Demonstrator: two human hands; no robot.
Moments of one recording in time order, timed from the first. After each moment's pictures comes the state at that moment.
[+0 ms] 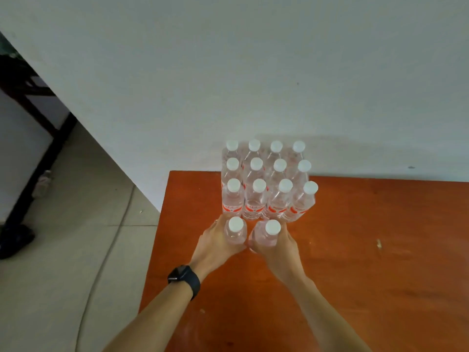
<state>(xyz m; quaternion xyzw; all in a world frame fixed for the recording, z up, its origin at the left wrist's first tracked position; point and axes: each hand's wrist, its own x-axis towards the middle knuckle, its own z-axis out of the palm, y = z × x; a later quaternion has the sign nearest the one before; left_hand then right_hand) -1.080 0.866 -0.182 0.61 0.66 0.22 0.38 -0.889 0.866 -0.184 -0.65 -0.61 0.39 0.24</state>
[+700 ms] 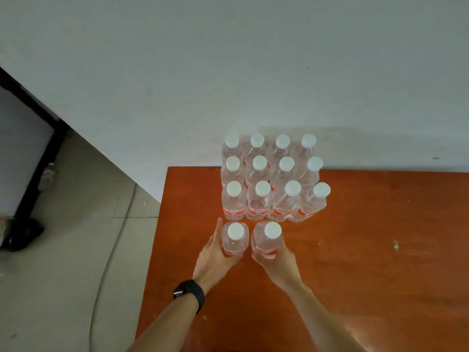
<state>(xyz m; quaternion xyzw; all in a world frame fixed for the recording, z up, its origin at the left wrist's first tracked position) -1.081 0.863 -0.255 0.50 0.71 0.20 0.46 -0.887 0.876 -0.260 -0.67 -0.53 0.49 0.16</state>
